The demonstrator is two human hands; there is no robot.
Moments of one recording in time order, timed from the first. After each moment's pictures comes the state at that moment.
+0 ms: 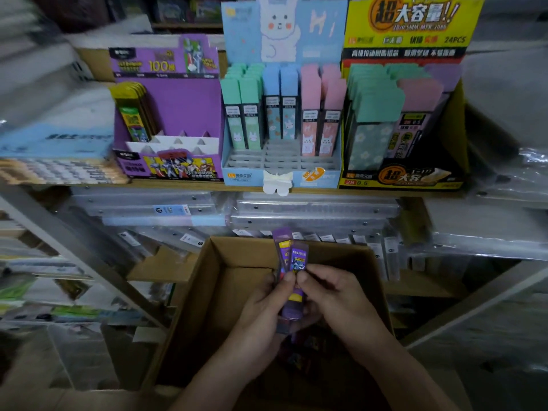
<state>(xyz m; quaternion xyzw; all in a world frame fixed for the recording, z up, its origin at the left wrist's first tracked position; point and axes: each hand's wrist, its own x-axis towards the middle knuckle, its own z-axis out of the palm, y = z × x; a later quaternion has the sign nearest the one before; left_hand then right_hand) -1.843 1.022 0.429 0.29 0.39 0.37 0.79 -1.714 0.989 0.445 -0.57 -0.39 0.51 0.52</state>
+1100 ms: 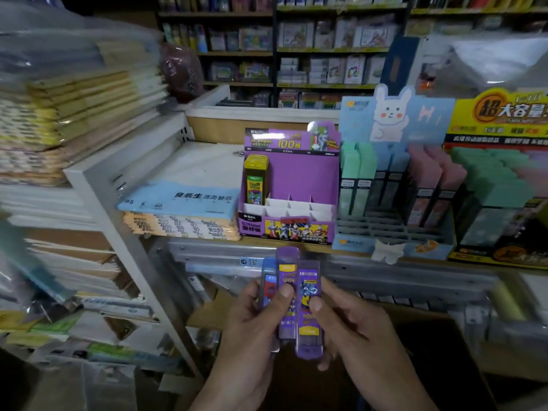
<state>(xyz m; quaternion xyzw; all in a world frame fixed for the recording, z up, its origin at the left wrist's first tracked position) -1.982 1.085 0.512 0.36 0.36 0.51 0.70 -1.841 1.038 0.526 -0.56 -0.50 0.43 0.51</state>
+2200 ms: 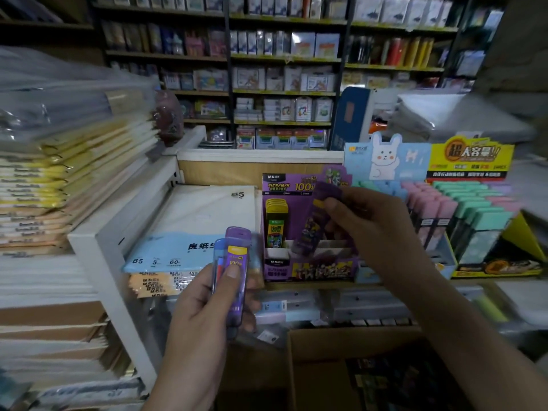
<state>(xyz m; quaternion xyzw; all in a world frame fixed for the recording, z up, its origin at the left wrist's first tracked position) -2.077 1.176 0.562 0.48 0.29 0.54 0.63 -1.855 1.145 0.643 -0.57 -0.55 0.16 0.59</state>
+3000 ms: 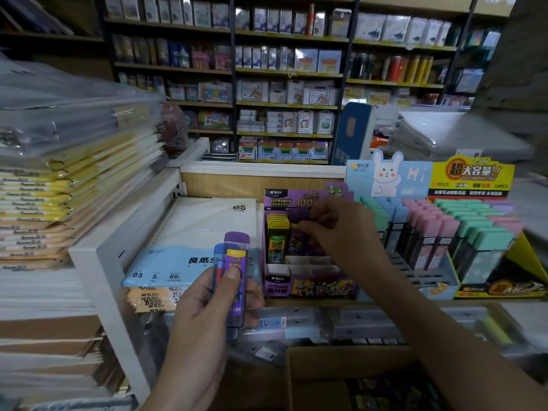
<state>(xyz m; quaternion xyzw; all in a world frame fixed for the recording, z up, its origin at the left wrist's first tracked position) -2.067 1.192 0.571 0.45 0.28 0.56 0.64 -1.849 1.201 0.632 -0.66 -0.56 0.06 0.50</state>
